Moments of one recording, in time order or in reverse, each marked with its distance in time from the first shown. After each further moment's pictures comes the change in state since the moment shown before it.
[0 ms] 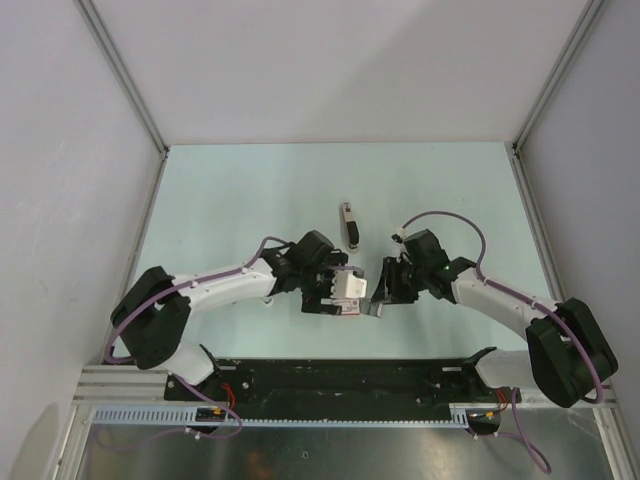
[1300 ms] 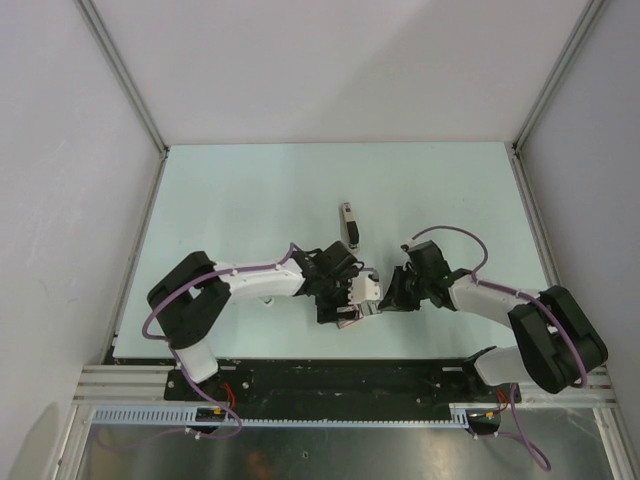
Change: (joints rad) left arm -0.085 0.209 0.112 -0.064 -0.017 -0.258; right arm -0.043 0.069 -0.144 0.203 0.007 0.134
